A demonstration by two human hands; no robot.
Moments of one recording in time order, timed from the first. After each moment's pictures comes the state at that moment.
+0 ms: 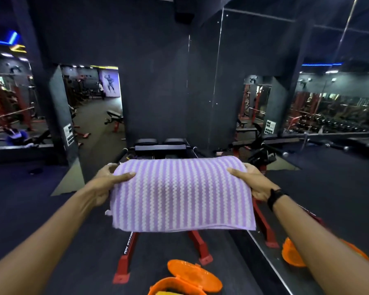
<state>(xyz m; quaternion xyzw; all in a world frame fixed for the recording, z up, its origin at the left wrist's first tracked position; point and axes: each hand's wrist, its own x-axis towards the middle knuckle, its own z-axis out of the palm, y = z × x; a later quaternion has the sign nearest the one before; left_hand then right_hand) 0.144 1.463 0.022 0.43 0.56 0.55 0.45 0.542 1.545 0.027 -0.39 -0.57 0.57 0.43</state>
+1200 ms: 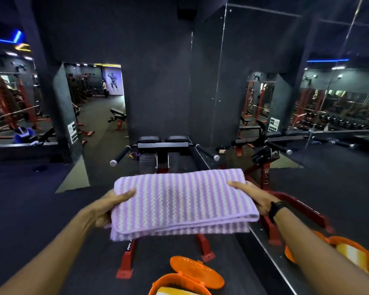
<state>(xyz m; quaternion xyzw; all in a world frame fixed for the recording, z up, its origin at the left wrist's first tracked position) 0.147 1.436 -0.023 0.40 0.55 0.46 0.58 0.541 1.529 -0.006 -0.42 -0.50 0.67 0.35</state>
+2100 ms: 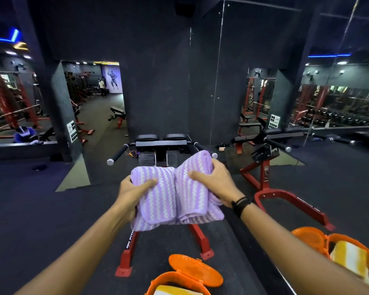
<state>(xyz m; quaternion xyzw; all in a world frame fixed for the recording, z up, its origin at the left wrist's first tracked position) 0.247 1.454 -0.006 0.35 0.52 0.64 0.43 0.463 1.501 0.028 -0.50 -0.67 0.35 0.43</state>
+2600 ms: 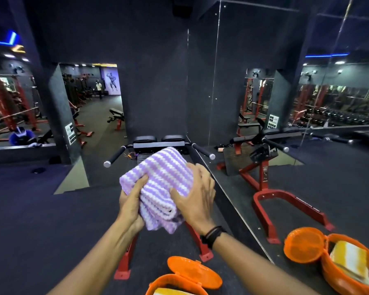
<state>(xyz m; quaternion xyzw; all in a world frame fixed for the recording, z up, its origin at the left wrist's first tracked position) 0.273 1.454 -0.022 0.18 0.38 0.74 0.52 0.425 1.459 -0.006 -0.51 -0.67 0.20 0.51</state>
